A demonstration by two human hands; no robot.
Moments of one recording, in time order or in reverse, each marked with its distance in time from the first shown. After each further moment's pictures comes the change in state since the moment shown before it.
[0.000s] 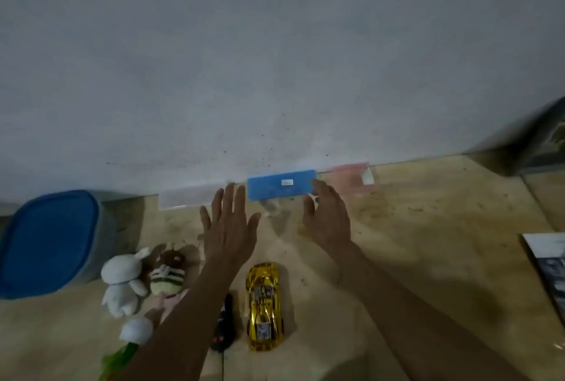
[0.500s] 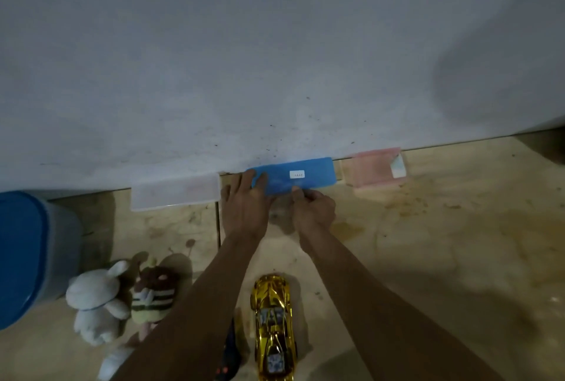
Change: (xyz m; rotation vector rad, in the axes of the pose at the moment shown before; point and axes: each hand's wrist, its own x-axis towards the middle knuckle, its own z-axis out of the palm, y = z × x) left_hand 0.099 -0.006 0.076 0.043 -0.074 0.086; right_hand 0.061 -0.006 0.104 0.567 0.129 0.804
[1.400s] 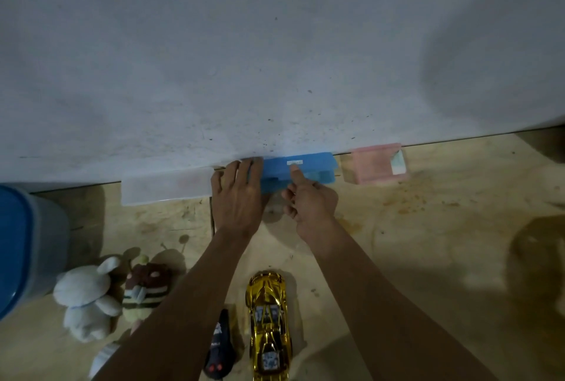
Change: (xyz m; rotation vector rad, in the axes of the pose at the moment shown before) left_hand 0.007 -0.011 0.007 0.114 0.166 0.119; right_hand -0.008 -0.033 -0.007 0.330 -0.122 0.279
